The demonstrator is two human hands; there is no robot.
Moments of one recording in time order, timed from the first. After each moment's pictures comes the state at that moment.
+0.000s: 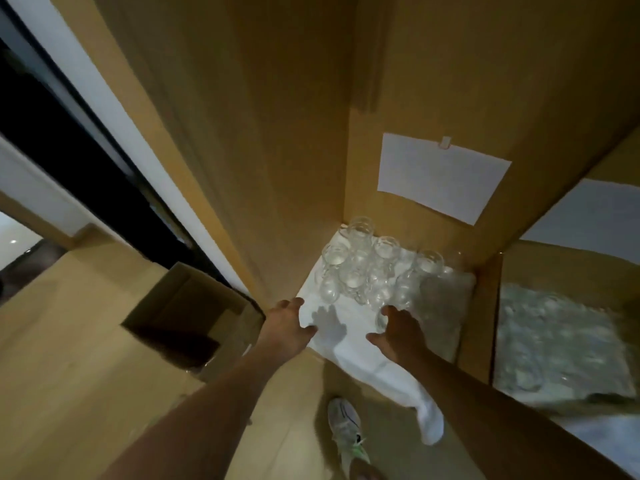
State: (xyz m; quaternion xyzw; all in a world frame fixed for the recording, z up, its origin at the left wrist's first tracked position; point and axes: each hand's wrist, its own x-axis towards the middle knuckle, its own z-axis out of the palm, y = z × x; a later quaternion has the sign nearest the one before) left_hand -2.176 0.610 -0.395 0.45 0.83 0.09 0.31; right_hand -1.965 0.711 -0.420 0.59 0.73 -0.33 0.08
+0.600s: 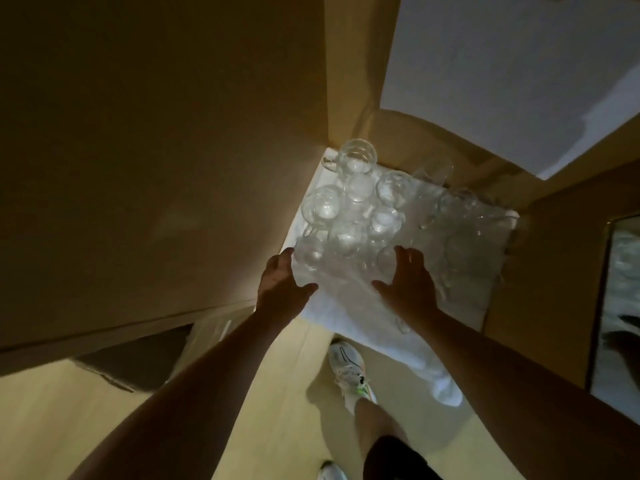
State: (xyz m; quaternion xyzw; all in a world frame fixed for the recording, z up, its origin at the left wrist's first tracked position) left_hand -2.222 0.765 -0.546 0.37 0.84 0.10 0.38; right_hand -2.011 0.847 -0.576 0.64 0.70 -0.31 0.10
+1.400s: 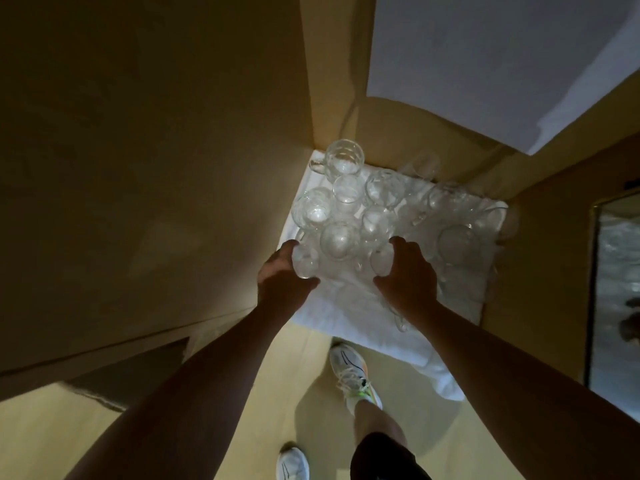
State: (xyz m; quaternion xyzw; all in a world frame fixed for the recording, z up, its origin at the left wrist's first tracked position) left_hand -2.223 0.785 -0.556 0.43 0.84 0.14 0.31; right_hand -2.016 0.852 -0.558 0.66 0.70 -0.28 0.05
